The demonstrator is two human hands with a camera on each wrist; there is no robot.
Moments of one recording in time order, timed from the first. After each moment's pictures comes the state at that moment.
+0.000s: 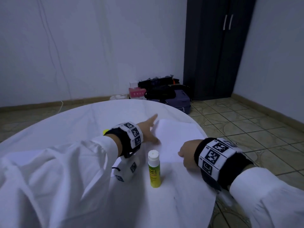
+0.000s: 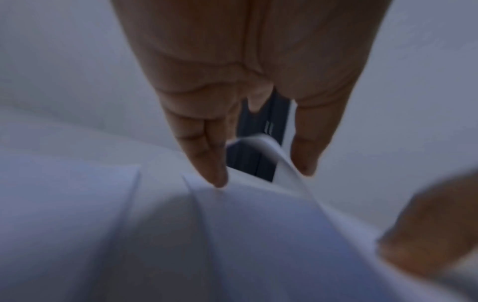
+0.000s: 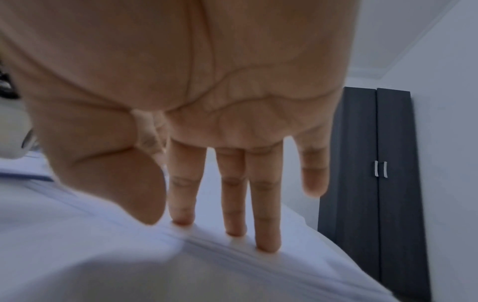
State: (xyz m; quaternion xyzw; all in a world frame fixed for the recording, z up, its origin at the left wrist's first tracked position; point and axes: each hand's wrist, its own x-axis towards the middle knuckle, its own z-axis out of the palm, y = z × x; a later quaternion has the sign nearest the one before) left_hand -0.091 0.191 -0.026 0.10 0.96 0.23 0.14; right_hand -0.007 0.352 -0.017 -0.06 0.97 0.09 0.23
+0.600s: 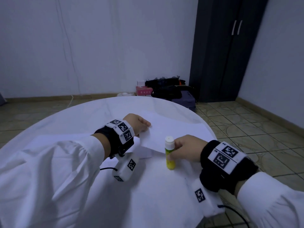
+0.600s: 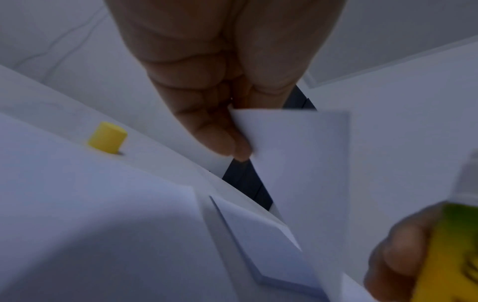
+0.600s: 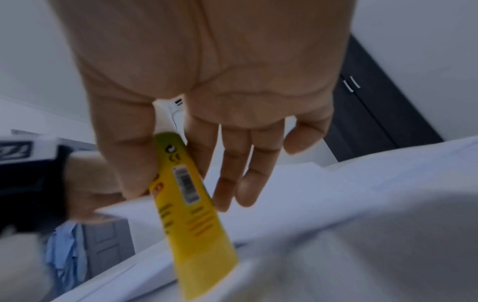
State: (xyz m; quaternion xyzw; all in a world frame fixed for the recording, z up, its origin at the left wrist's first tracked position) left_hand -0.026 0.129 -0.007 -0.04 0.88 0.48 0.03; right_hand 0.044 0.319 -0.015 -0.09 0.93 -0.31 0.15
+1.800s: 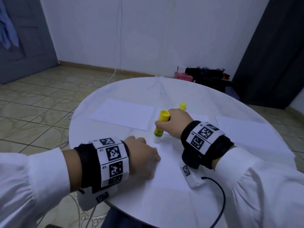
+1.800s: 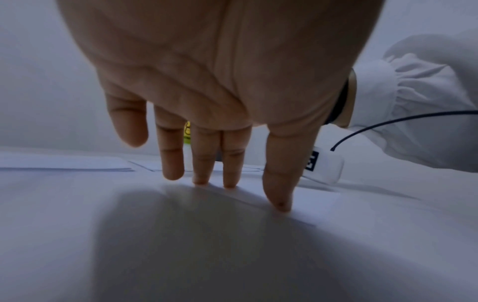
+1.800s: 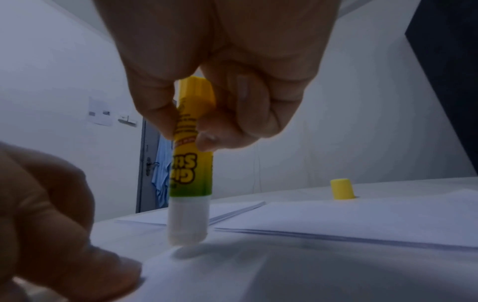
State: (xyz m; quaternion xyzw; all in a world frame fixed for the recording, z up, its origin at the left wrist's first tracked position) left_hand 0.148 -0.034 -0.048 0.15 0.98 -0.04 0.14; right_hand 0.061 0.085 -0.016 -0.18 0.95 -0.25 0.04
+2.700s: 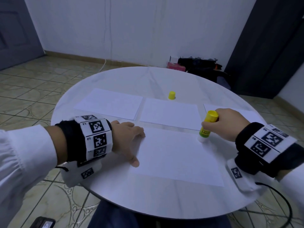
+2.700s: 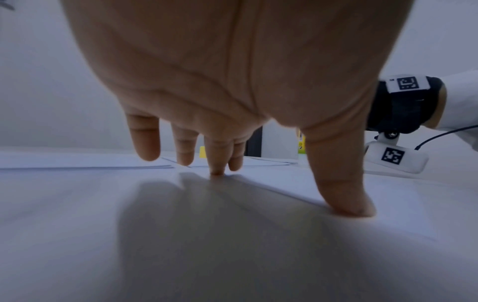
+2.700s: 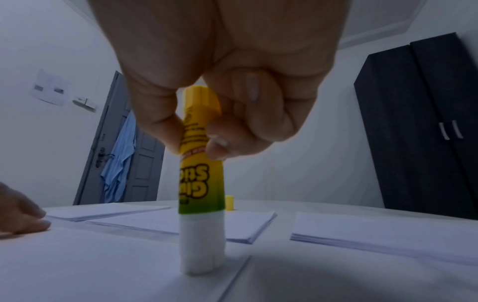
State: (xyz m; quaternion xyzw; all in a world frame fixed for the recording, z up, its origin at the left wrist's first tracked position) left_hand 0.124 -0.043 -0.053 0.08 0.97 -0.03 0.21; right_hand 0.069 0.223 -0.010 -0.04 0.99 -0.17 0.02
